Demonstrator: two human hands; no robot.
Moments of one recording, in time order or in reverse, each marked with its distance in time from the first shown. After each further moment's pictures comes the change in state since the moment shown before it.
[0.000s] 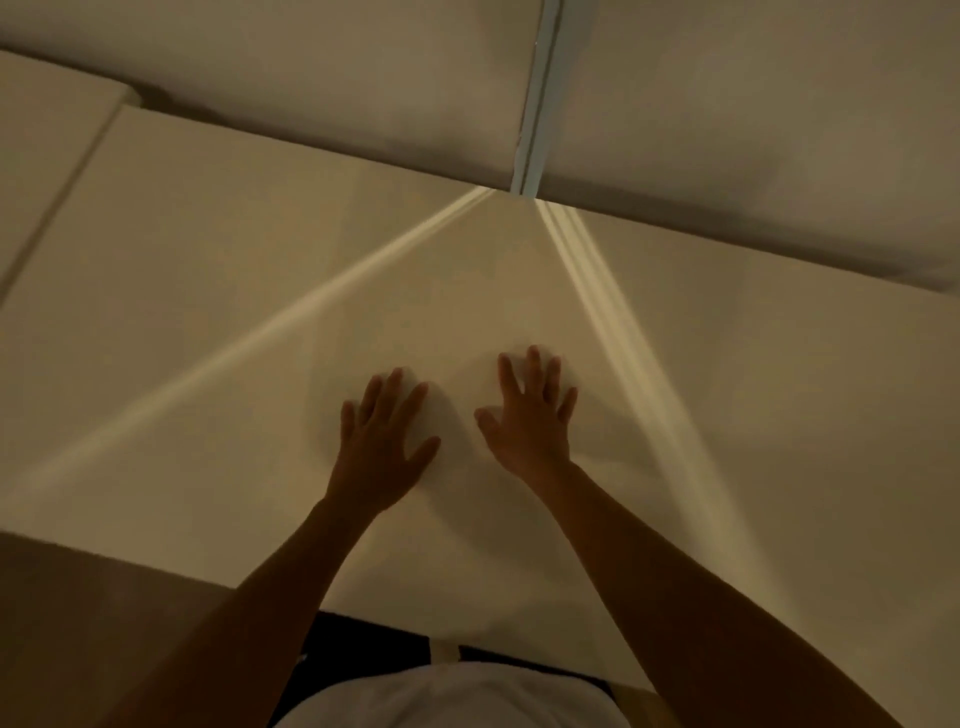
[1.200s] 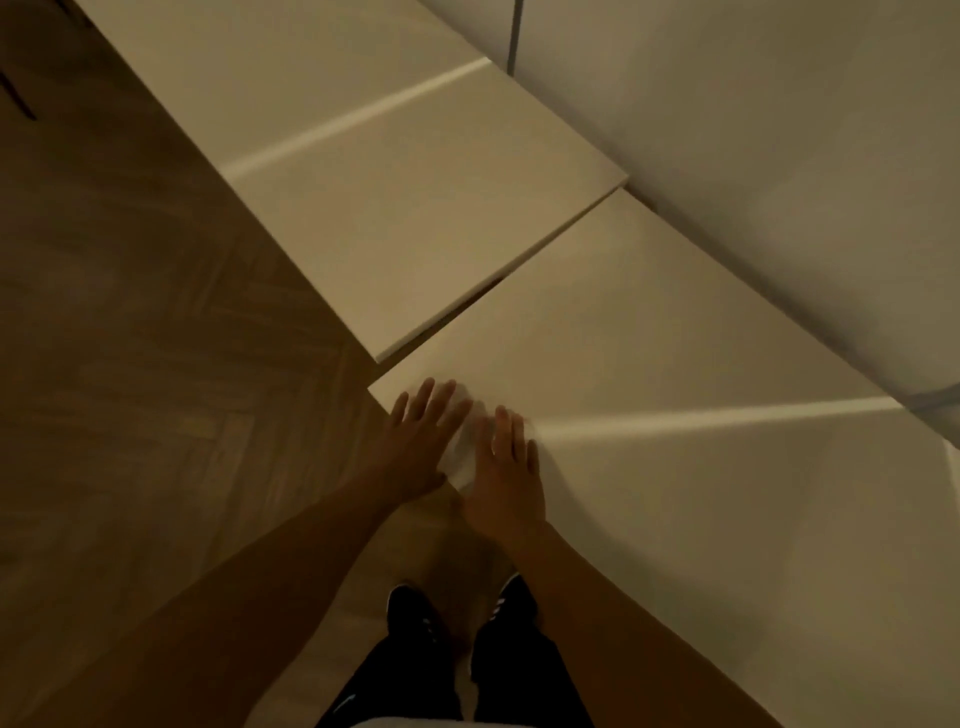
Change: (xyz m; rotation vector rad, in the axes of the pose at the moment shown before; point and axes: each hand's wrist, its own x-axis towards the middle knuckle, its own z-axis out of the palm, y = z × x) left_hand -0.178 -0.393 -0.129 0.138 0.085 -0.225; right_hand -0.074 -0.463 0.161 -0.222 -0.144 -0.627
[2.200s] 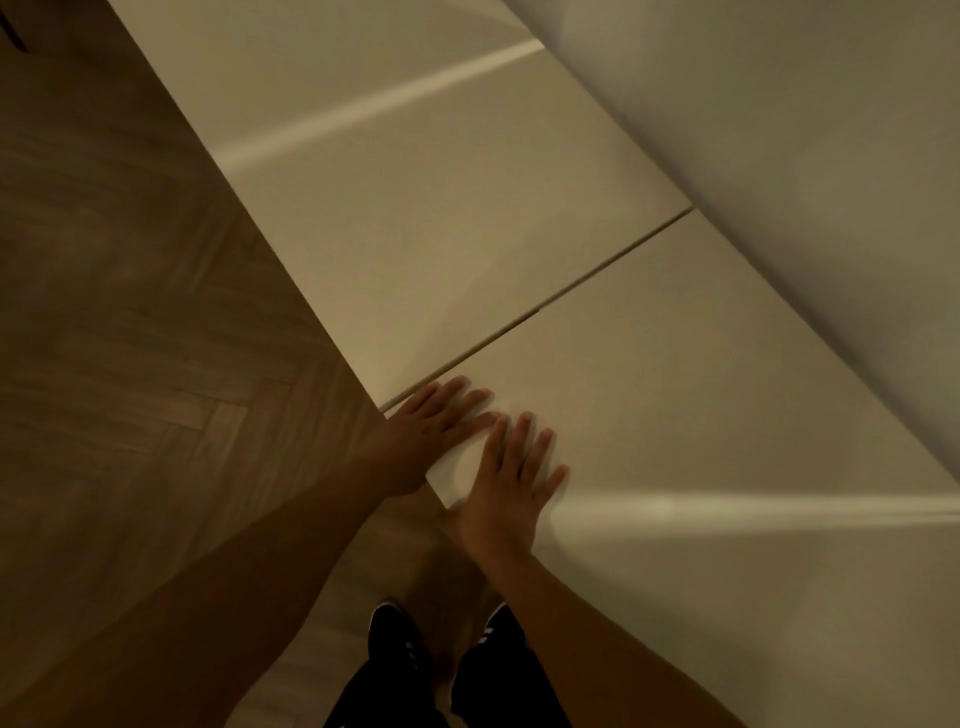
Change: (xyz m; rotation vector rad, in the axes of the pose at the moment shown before) left_hand 0.085 -0.079 0.001 0.085 0.076 0.286; right_hand 0.094 -0.018 0.017 -0.127 0.021 0.232
